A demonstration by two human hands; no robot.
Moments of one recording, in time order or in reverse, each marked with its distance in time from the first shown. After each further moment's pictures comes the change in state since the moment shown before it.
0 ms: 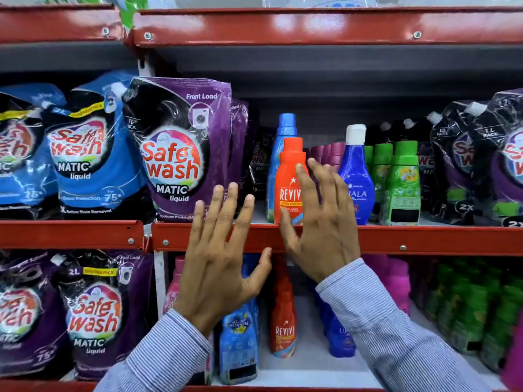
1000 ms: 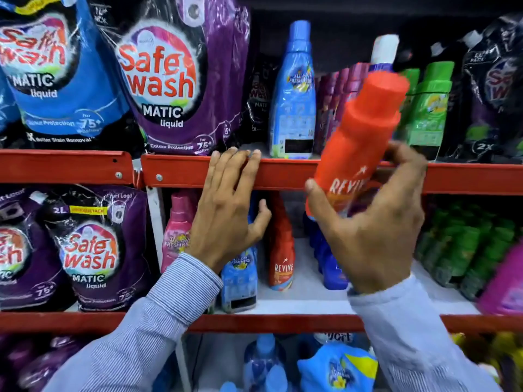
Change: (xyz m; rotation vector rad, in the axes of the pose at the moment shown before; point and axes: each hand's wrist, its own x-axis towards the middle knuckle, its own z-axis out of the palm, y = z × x) left_hand -0.024 -0.008 0.035 -0.152 -0.076 -0.018; right_hand -0.065 -0.012 -0.040 0.322 0.208 0.347
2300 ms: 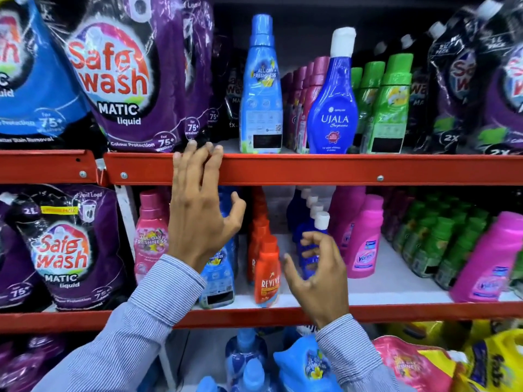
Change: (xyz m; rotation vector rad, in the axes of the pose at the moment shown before) left_hand 0.001 0.024 0.009 -0.023 0.112 -0.153; right_hand -0.097 0.107 0.004 0.047 -0.405 0.277
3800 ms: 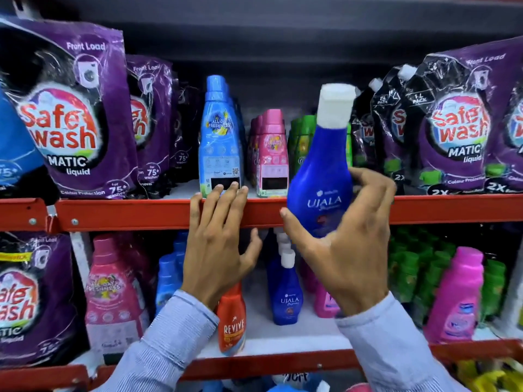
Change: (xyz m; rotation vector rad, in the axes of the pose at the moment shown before) left_hand 0.016 0.077 0.049 0.139 -0.047 0.121; right_hand 0.103 -0.072 -0.117 -0.088 0.370 -0.285
